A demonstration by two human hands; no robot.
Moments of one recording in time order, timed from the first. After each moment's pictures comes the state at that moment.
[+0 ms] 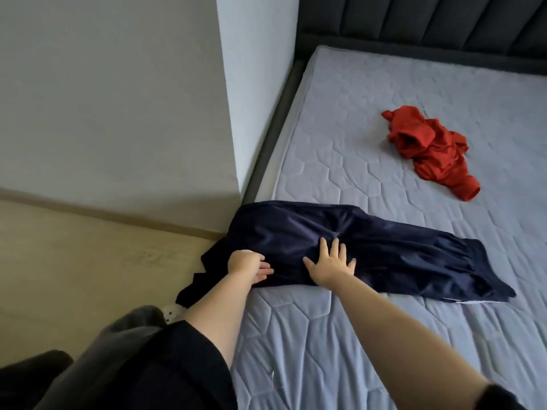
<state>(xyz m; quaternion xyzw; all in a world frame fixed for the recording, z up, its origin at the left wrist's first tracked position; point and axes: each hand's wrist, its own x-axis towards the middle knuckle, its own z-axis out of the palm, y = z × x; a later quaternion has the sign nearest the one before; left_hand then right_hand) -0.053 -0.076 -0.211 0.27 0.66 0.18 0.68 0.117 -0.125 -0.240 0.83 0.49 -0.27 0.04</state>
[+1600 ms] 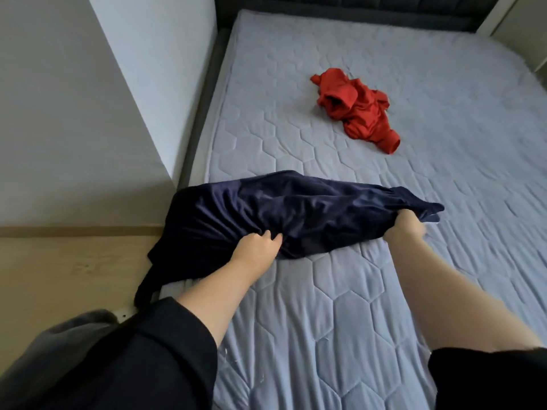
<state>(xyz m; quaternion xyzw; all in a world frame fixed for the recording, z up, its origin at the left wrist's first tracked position) 0.044 -0.134 -0.214 0.94 0.28 -0.16 -0.05 0.296 -0.227 -0.180 0.74 -0.15 -0.20 -0.63</state>
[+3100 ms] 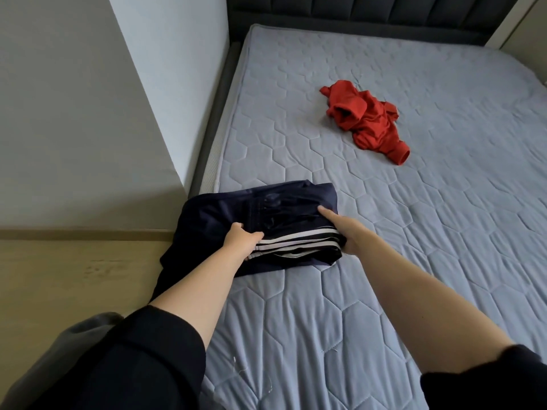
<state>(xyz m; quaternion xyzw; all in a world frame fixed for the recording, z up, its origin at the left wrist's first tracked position) 0.023 -0.085 -0.215 0.55 0.63 0.13 0.54 0.232 -0.166 -0.196 0.72 0.07 -0.53 -0.43</state>
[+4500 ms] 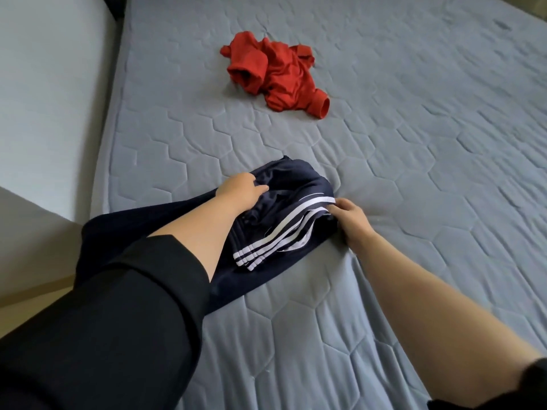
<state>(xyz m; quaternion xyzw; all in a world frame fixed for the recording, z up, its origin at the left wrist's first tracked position) 0.242 -0.073 -0.213 0.87 0.43 -0.09 0.22 0.367 -0.267 -0.270 0.69 0.08 -0.38 -0.61</state>
